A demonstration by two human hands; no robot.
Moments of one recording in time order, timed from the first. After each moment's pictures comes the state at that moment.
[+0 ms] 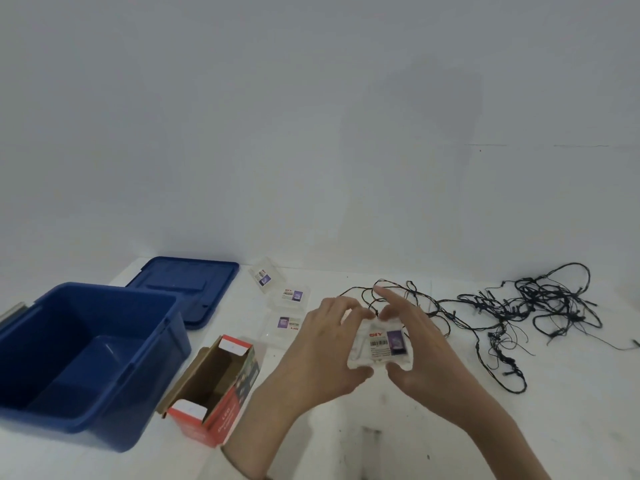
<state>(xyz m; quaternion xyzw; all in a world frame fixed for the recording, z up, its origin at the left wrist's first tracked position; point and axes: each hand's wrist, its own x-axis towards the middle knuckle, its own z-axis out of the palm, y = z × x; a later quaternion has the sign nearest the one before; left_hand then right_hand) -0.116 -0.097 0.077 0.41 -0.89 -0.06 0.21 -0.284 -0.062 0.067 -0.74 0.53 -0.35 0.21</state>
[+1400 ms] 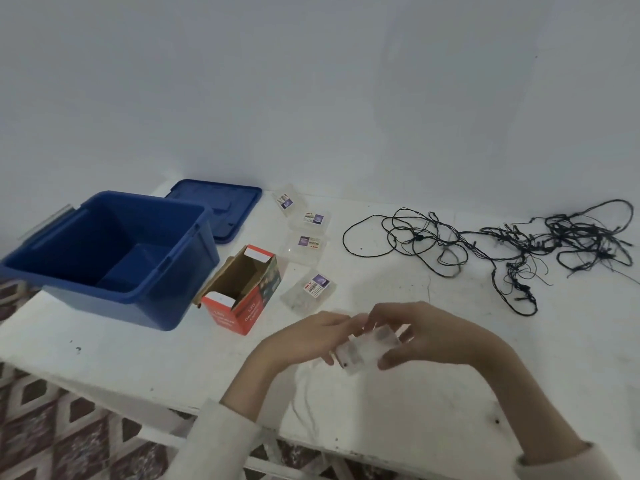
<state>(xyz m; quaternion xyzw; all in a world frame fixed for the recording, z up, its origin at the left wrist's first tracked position) -0.084 -0.034 0.031 0.51 -0.65 -0.55 0.07 -0.281 -0.030 0.037 -0.74 0.48 -0.10 0.46</state>
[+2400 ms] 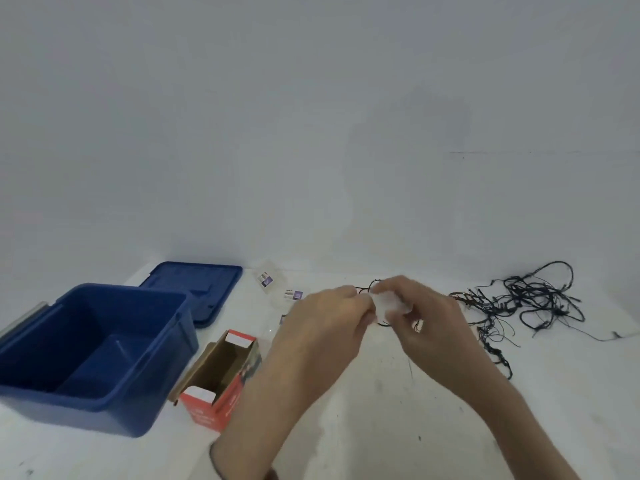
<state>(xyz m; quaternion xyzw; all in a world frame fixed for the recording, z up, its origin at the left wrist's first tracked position) -0.118 -0.043 0.154 0.45 -0.87 -0.04 0.20 -0.275 -0.031 0.123 -0.71 0.54 -0.44 0.13</state>
